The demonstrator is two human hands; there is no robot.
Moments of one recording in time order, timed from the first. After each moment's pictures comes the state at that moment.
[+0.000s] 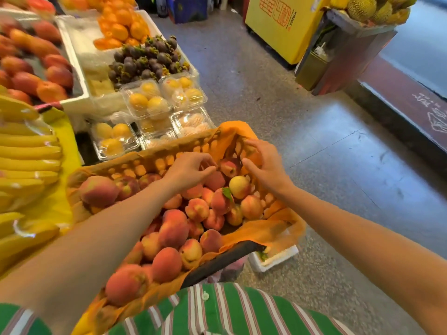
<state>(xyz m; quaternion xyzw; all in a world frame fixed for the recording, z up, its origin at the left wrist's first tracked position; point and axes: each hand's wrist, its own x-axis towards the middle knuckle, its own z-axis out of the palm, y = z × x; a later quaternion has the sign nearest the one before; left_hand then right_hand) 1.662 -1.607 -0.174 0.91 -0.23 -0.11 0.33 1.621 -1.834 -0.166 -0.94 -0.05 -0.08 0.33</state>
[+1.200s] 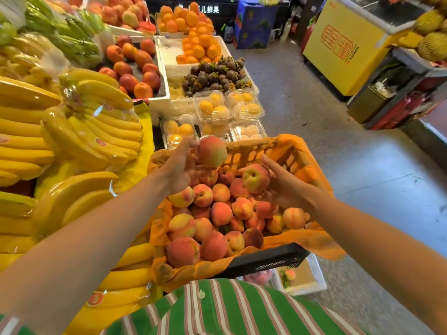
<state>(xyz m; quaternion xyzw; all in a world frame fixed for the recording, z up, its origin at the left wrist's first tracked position) 1.604 -1.485 -0.128 0.55 0.13 -0.20 0.80 1.612 -1.745 -0.139 -0.61 0.10 0.41 0.67</state>
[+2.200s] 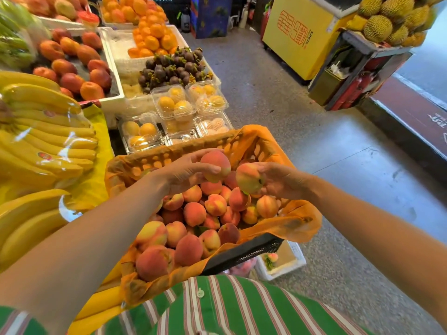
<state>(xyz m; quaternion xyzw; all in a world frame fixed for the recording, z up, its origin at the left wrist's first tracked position) 1.630 -1.548 -0.146 0.56 -0.03 -0.37 0.74 1.603 -1.812 -0.136 -0.61 0.06 0.39 0.69</state>
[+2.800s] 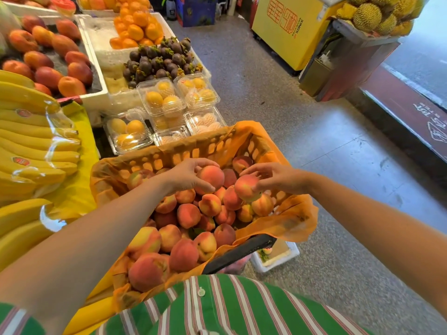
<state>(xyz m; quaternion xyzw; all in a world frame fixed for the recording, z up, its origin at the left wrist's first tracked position) 1.649 -1.557 -0.175 0.78 -0.12 -0.34 0.51 1.608 -1.826 -0.131 -0.81 -0.02 0.37 0.46</state>
